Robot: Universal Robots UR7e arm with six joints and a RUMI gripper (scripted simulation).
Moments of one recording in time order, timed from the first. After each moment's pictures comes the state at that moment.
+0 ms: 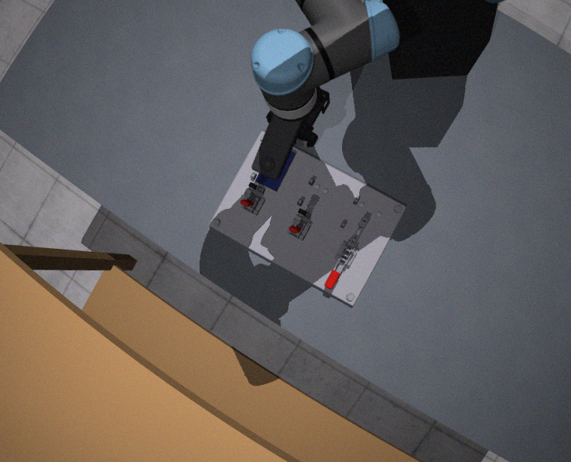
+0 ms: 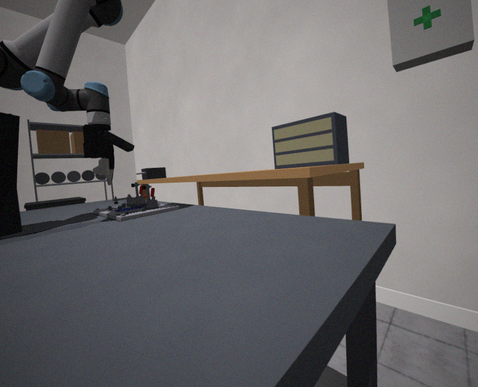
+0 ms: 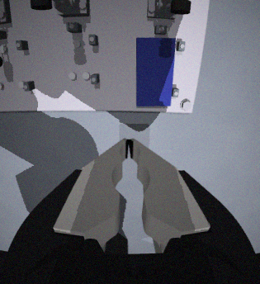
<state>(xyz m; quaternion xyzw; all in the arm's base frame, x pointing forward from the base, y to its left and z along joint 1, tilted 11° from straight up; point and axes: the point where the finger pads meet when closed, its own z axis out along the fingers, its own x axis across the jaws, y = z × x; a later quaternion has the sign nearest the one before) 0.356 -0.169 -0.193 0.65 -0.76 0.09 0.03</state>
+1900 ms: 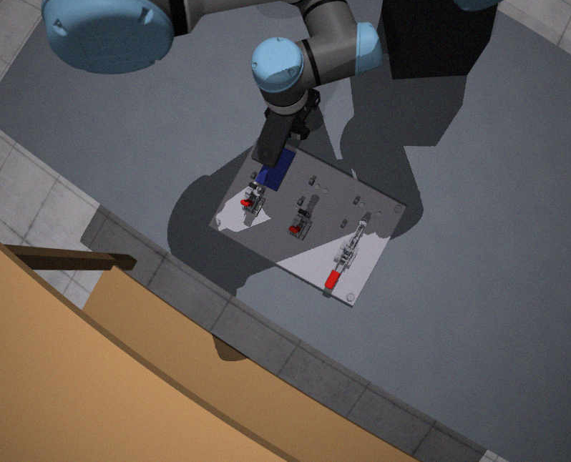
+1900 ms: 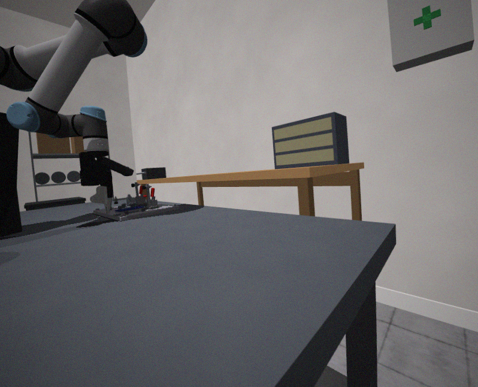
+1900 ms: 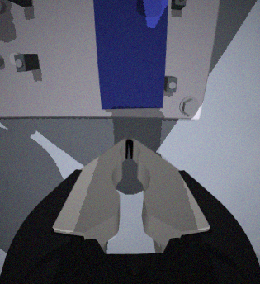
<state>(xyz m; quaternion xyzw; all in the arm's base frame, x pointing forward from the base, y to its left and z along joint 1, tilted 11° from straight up) 0.333 -0.218 -0.290 0.65 -0.75 0.09 0.03</state>
